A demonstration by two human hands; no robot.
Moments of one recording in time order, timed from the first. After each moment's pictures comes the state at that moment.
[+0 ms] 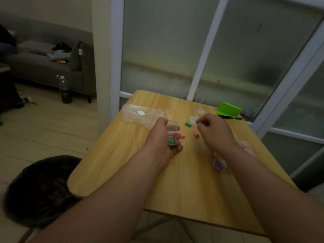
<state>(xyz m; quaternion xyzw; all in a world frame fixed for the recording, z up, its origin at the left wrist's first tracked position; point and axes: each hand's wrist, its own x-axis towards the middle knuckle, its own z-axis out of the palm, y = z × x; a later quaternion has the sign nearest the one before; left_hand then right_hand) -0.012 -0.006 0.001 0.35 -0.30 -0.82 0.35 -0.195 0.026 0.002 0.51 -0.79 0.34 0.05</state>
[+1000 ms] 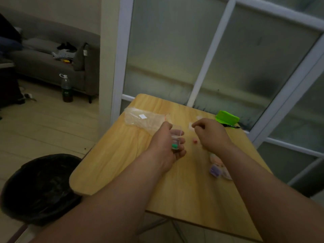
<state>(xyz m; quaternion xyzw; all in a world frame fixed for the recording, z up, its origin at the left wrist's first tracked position) -0.012 0.001 0.008 0.34 -0.29 -0.83 0.34 -0.185 0.020 0.022 0.54 -0.80 0.27 0.03</state>
